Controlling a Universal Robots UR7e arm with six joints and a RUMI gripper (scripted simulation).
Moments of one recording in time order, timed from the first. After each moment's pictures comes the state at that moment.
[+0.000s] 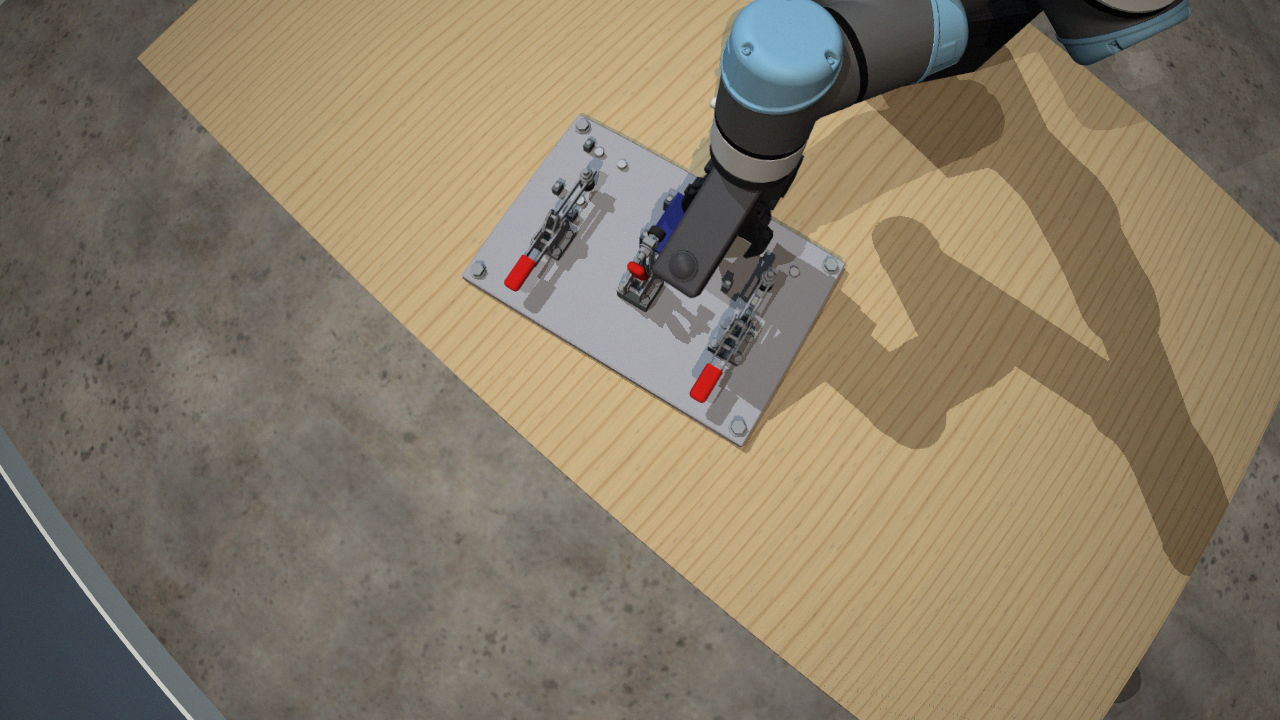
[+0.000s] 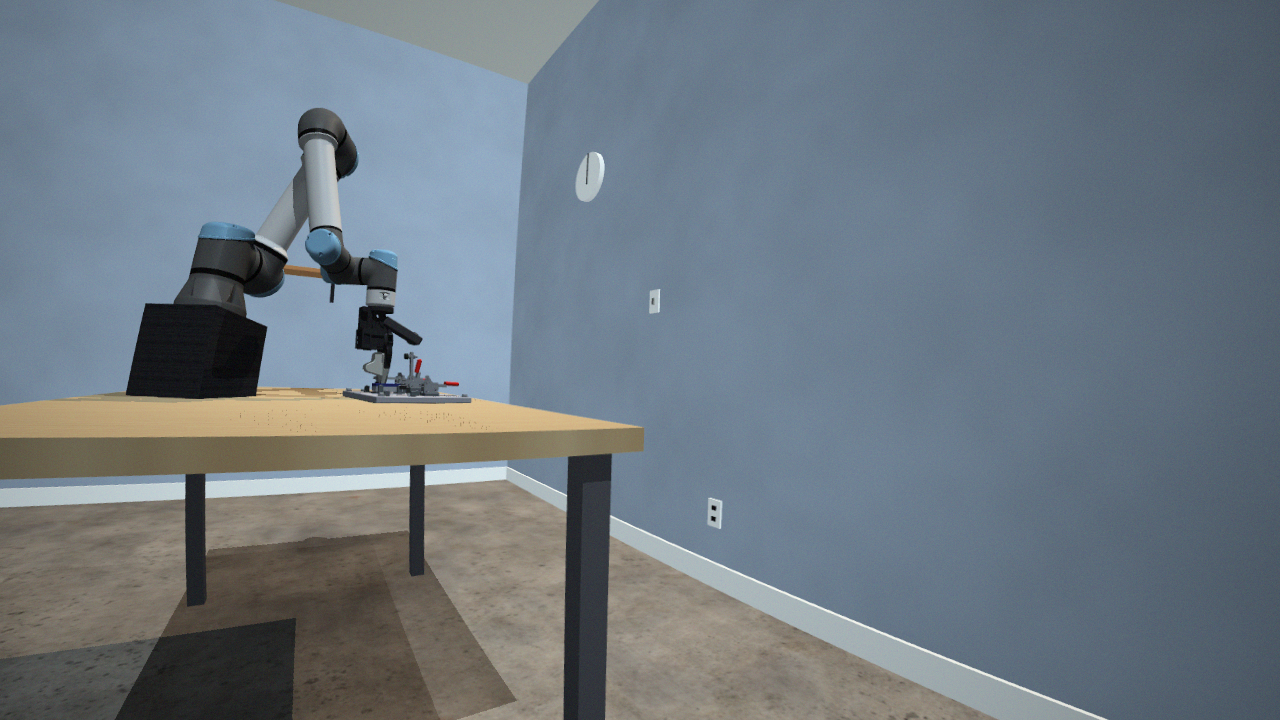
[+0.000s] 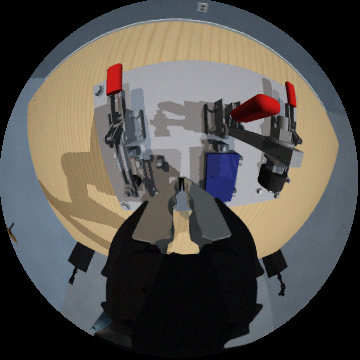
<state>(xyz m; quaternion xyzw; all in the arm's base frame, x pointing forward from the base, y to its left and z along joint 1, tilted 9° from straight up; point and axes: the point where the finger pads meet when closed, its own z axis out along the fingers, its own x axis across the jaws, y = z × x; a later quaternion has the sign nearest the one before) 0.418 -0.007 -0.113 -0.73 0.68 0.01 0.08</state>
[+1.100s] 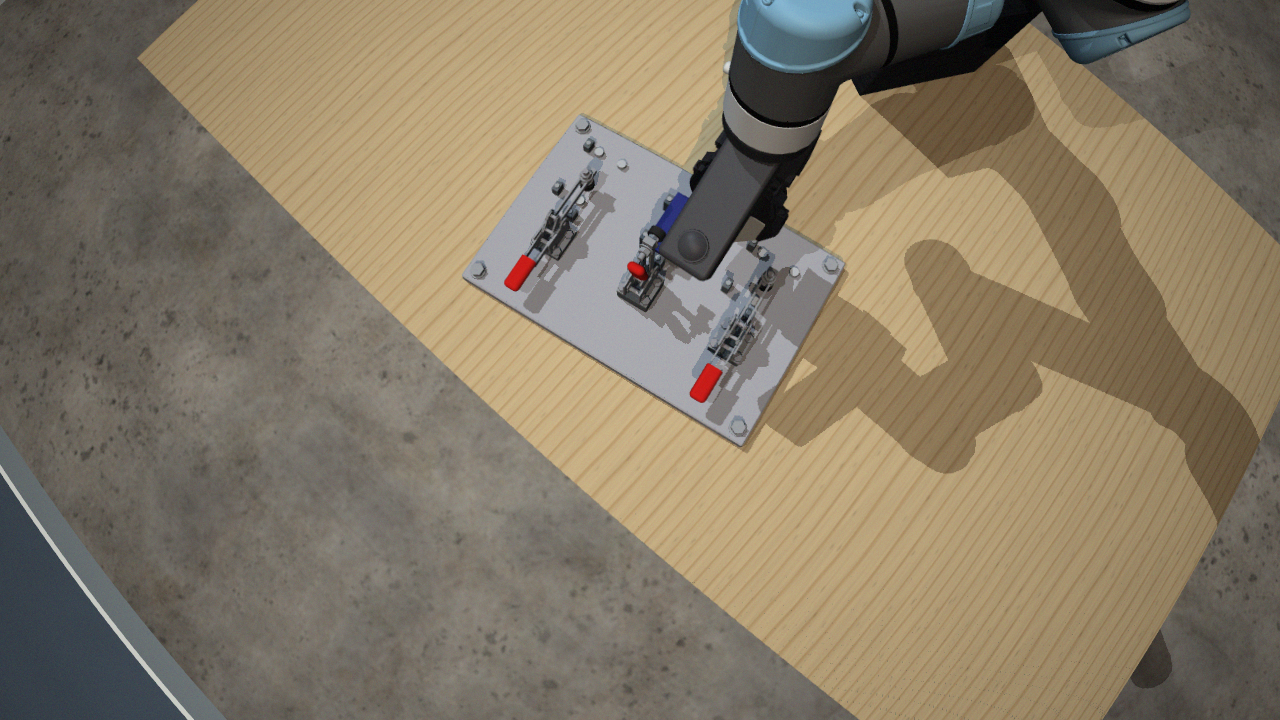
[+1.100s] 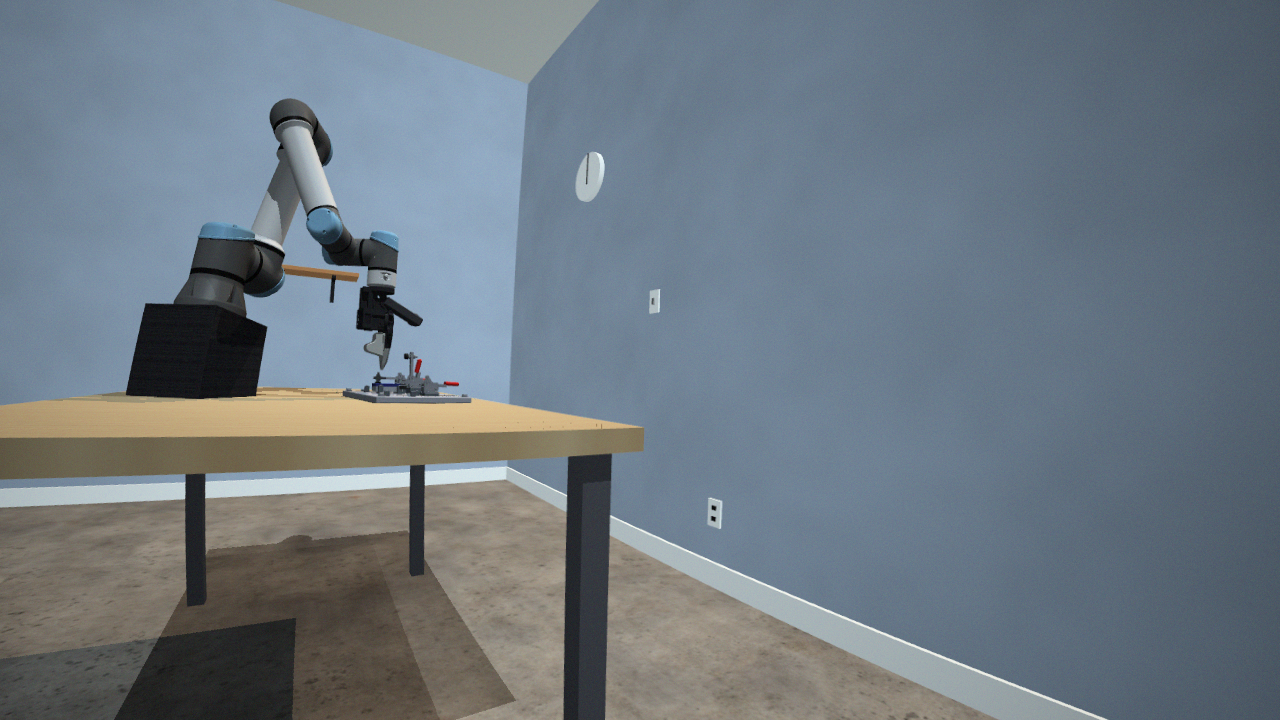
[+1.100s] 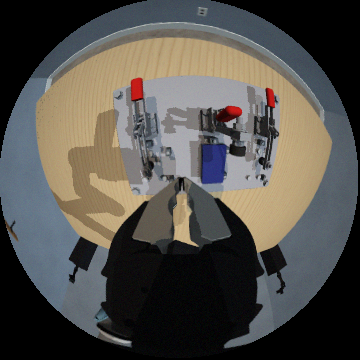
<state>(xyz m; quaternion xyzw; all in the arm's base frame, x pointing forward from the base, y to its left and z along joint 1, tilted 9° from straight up) 0.413 -0.009 -0.060 -0.73 0.68 0.01 0.08</state>
